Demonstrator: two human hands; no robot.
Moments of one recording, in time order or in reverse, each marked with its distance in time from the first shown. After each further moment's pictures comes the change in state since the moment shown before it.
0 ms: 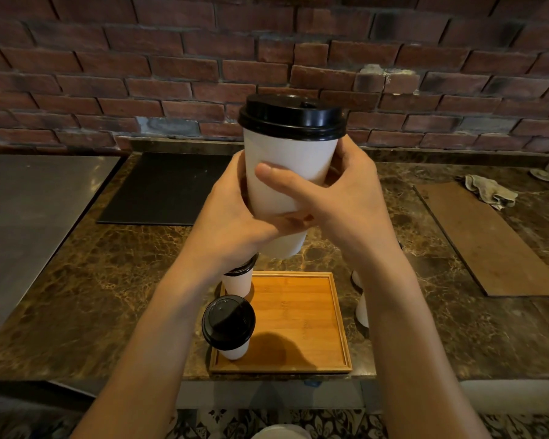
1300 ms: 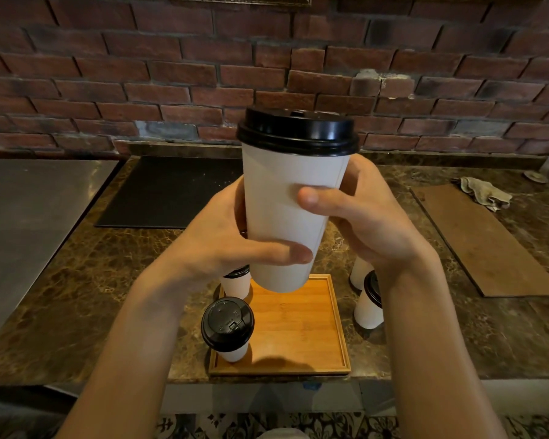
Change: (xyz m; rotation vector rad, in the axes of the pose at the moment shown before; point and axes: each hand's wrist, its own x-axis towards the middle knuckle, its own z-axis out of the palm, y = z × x) left_hand -0.012 0.010 -0.013 -0.223 -0.324 -0.021; right_hand 0.003 -0.002 -0.025 0.244 -0.388 0.000
